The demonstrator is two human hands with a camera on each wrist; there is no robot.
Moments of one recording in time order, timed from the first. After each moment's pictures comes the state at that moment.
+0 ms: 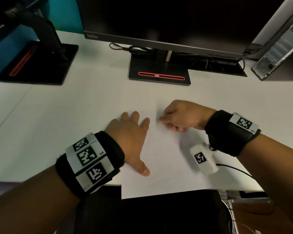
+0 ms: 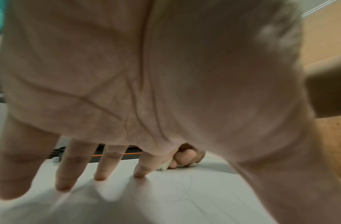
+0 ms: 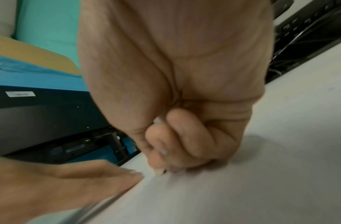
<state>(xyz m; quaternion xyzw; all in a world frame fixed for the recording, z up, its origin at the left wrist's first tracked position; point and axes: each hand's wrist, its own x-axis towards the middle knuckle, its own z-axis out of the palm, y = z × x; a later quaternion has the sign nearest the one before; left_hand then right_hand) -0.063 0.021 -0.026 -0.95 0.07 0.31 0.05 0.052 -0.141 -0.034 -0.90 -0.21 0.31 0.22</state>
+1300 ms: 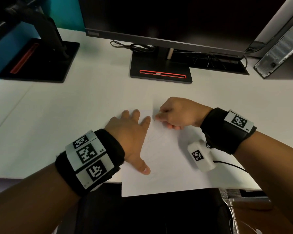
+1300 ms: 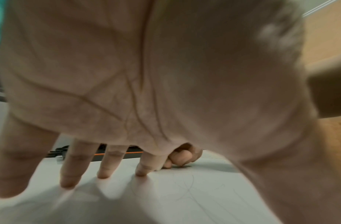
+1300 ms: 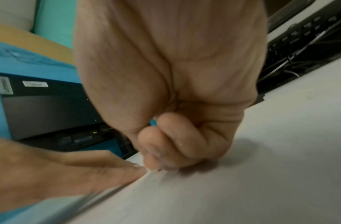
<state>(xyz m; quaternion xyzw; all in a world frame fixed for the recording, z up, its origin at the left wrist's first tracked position) -0.064 0.023 -0.027 -0.95 0.06 0.32 0.05 0.050 -0.130 -0.033 -0.91 -0.27 0.28 0.18</state>
